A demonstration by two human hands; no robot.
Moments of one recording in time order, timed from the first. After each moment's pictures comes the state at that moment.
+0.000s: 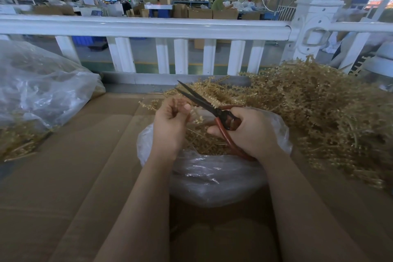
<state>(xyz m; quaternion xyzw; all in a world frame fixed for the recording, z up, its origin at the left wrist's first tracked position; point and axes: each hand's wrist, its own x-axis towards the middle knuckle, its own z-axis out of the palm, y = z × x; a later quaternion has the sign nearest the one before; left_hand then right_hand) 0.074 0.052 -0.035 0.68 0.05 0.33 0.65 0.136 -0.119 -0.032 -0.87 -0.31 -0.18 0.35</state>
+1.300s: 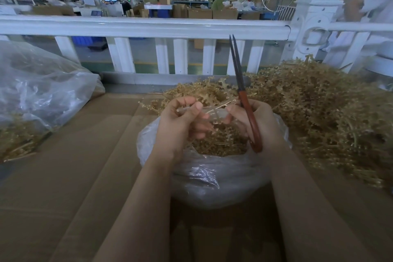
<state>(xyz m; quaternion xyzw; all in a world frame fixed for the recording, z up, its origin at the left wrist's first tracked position) 0.071 0.046 -0.030 0.59 0.03 0.21 0.78 0.145 -0.119 -0.023 -0.70 -0.19 0.04 0.68</state>
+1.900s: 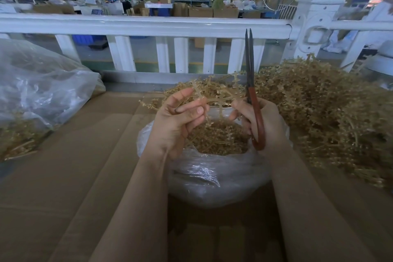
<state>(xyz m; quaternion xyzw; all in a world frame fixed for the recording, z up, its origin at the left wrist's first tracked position) 0.071 0.057 -0.026 0.46 -0.04 0.15 0.87 0.149 -0.124 -0.029 -0.67 -0.19 0.01 0.72</state>
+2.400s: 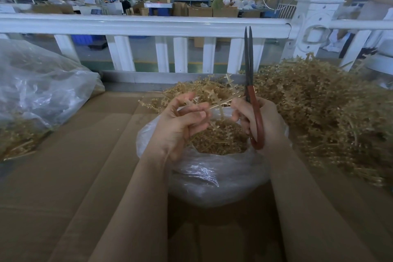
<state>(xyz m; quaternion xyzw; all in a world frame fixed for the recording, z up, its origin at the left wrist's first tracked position) 0.068 0.053 -0.026 0.50 0.00 0.12 0.86 0.143 -0.122 -0.024 -0.68 -0.19 0.01 0.71</state>
